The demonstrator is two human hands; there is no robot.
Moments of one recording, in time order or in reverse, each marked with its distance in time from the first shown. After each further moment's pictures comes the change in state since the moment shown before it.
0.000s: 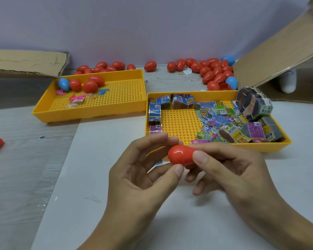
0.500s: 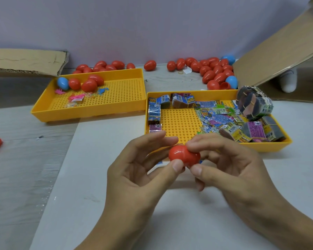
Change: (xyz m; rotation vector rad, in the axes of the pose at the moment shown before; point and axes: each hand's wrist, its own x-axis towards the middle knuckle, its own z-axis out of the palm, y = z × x) left_hand 0.001 -0.001 0.000 -0.013 0.044 -0.041; right_hand 0.005 0.014 -0.008 0.014 -0.113 -0.076
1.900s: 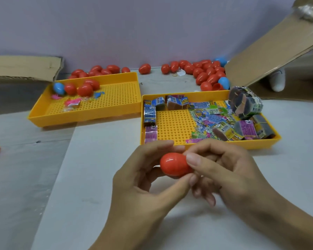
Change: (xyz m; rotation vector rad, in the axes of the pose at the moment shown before) left_hand -0.006 0.002 0.007 0.216 -0.100 0.161; right_hand -0.003 -0.016 0.002 0.041 -0.061 0.157
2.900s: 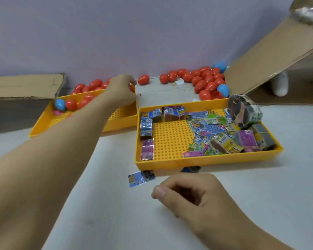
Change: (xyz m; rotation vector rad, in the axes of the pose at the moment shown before) left_hand 0.241 -0.057 -0.058 1.223 -0.076 -0.254; right_hand 0.005 0.010 0.023 -0.295 -0.046 0.074
